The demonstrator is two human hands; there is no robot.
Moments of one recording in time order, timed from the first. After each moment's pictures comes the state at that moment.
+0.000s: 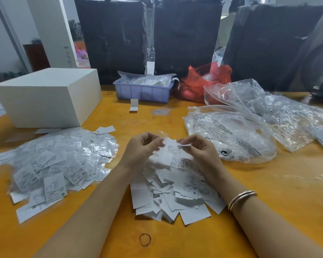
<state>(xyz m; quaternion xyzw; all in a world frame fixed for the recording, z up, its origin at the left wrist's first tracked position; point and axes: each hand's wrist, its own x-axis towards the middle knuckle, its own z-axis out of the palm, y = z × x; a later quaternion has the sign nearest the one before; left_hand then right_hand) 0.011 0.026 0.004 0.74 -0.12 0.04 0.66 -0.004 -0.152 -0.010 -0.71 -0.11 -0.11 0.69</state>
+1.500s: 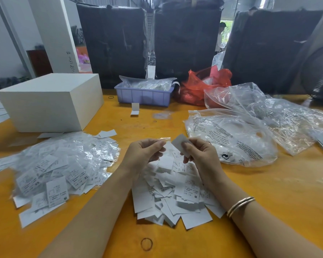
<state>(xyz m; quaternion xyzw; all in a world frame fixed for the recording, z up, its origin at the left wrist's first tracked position) 0.014 0.027 0.003 0.65 -0.05 -0.04 0.76 -0.005 -0.144 -0.008 -0.68 -0.06 -0.13 0.72</state>
